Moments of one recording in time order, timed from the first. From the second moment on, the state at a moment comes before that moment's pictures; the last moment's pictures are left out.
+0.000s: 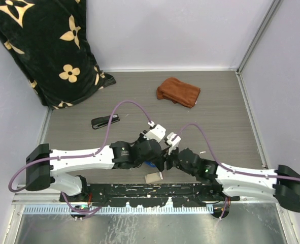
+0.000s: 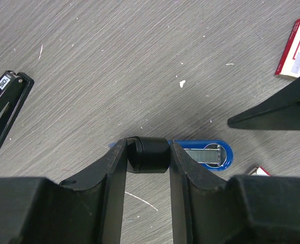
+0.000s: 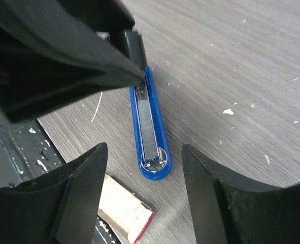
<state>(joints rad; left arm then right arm) -1.29 1.39 1.02 -0.49 -0.66 -0.35 1.15 0.94 0.27 0.32 0.20 0.37</state>
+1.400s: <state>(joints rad) -1.29 1.16 0.92 -0.52 -0.42 -0.46 1.15 0.71 0.49 -0.24 0.45 0.38</state>
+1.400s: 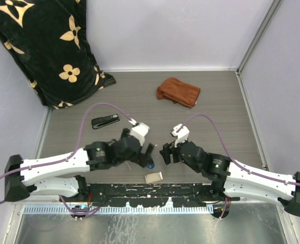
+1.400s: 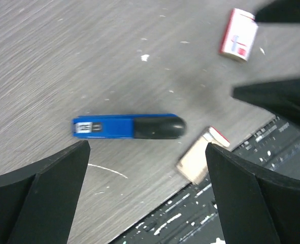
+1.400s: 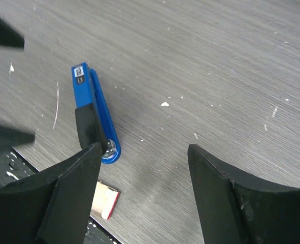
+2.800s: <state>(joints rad) -0.59 0.78 0.51 -0.42 0.11 -0.73 1.26 1.59 0.78 -0.05 0.28 0.30</state>
